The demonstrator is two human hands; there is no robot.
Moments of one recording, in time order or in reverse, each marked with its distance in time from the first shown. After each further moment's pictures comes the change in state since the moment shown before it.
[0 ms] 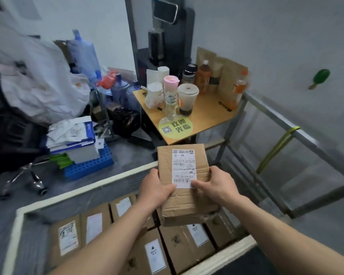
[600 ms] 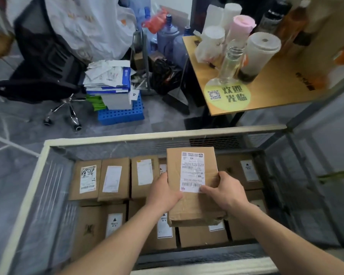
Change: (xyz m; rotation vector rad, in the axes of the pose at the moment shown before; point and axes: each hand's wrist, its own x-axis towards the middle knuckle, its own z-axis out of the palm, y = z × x) left_hand 0.021 -0.126 0.069 -0.109 -0.020 -0.315; right_hand 0.059 0.035 0.138 -0.151 -0.332 -0.077
